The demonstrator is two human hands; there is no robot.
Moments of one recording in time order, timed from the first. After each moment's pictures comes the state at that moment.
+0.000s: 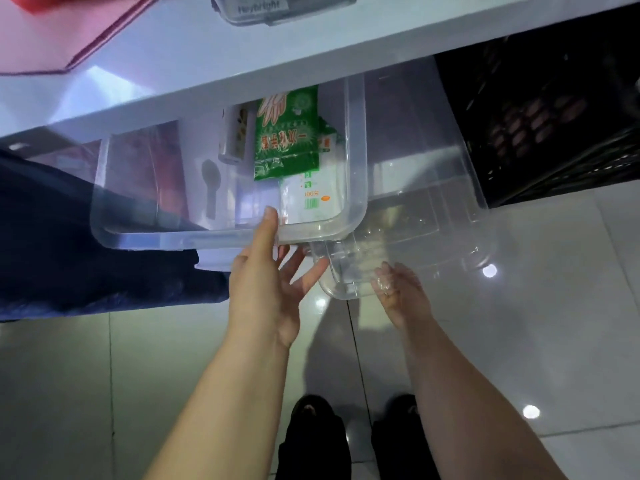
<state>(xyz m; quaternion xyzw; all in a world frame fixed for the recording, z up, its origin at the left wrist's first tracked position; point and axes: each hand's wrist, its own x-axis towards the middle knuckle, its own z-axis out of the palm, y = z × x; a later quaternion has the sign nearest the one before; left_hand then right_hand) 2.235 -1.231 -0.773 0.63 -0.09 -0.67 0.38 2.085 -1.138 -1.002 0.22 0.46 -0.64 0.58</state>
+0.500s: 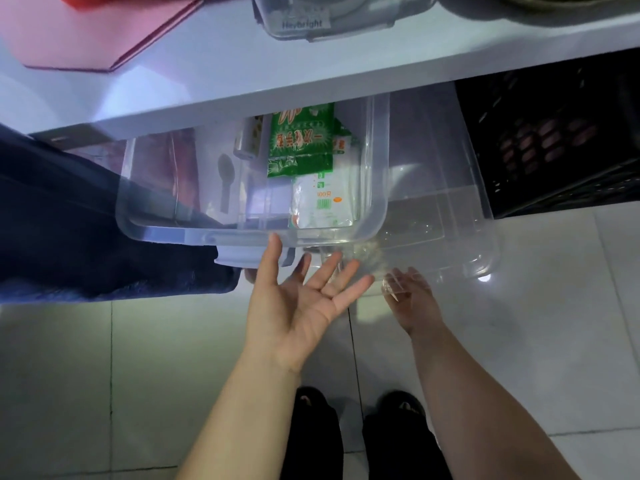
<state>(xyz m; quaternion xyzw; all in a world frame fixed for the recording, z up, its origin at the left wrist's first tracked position) 2.247 -1.217 -0.765 0.43 0.16 -0.82 0.35 2.075 -1.134 -1.000 0.25 0.51 -0.61 0.55</state>
